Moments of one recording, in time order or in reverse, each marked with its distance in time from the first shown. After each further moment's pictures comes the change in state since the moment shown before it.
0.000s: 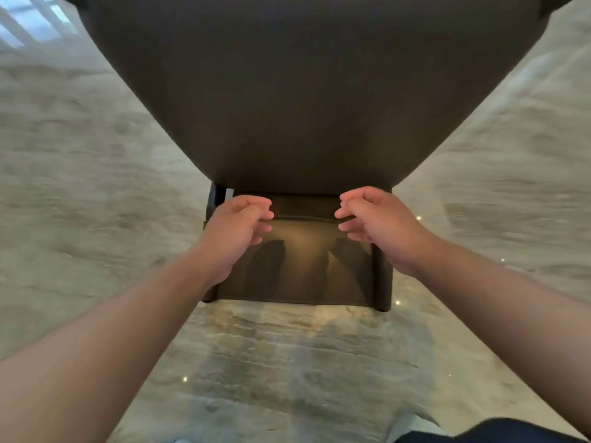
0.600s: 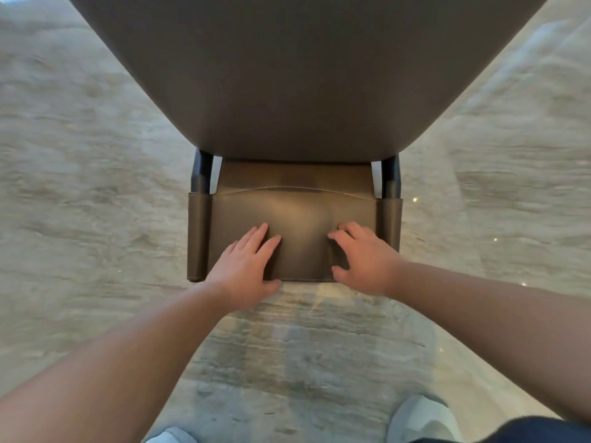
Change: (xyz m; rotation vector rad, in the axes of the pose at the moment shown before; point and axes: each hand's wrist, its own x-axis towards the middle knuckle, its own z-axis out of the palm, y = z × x) left_hand 0.014 -0.150 0.016 1.238 -0.316 0.350; right_hand 0.014 0.131 0.028 -1.030 -0.297 -0.246
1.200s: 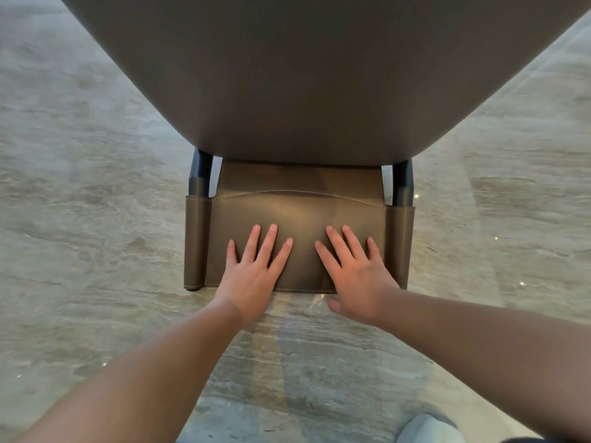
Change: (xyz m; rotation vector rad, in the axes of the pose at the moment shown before) left_hand 0.016 -0.004 0.038 0.305 0.072 0.021; right_hand 0.017 -0.005 0.044 -0.442 0.020 -0.081
